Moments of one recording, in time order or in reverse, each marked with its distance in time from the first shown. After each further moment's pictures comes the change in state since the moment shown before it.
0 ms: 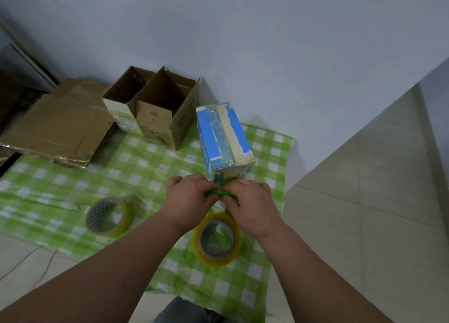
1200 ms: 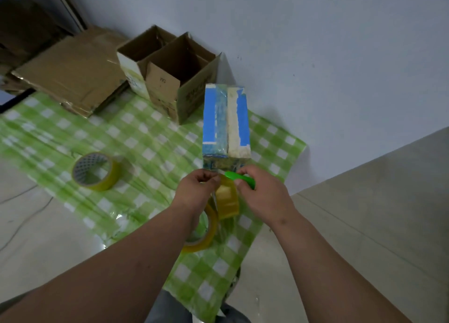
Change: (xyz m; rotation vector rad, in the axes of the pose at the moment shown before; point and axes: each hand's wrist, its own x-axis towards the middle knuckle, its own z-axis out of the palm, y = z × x) left_hand 0.008 0.054 0.070 -1.165 0.231 -0.852; right_hand 0.019 0.067 -0.032 0.121 -0.168 0.042
